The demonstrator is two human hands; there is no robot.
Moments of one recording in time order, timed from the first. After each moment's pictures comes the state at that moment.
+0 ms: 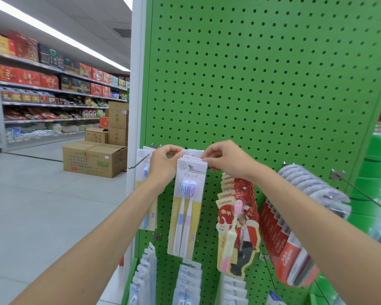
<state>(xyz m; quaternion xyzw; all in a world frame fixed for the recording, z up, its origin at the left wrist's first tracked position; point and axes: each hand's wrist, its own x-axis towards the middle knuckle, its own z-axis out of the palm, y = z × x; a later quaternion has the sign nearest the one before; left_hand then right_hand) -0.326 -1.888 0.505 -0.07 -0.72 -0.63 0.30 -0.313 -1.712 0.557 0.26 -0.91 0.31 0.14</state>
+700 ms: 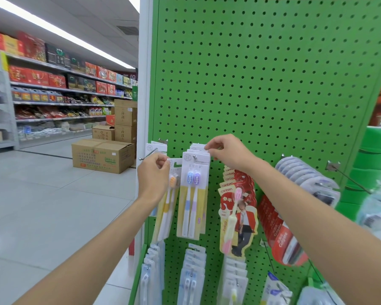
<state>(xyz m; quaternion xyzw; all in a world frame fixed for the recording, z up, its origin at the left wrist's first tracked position) -0.276 -1.909 0.473 0.02 -0.75 -0.53 0.40 -0.303 -1.716 0.556 0.23 -0.91 0.28 0.18</state>
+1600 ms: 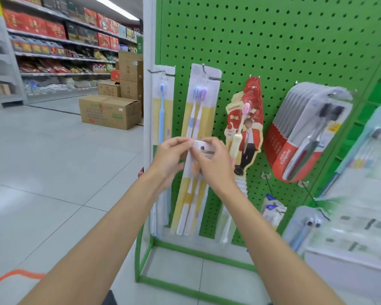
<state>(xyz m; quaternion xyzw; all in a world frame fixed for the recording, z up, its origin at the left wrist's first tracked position) -0.185 -1.876 0.361 -0.04 -0.59 -0.80 0.10 -0.190 -1.753 0.356 0.16 -0.81 0.52 0.20</state>
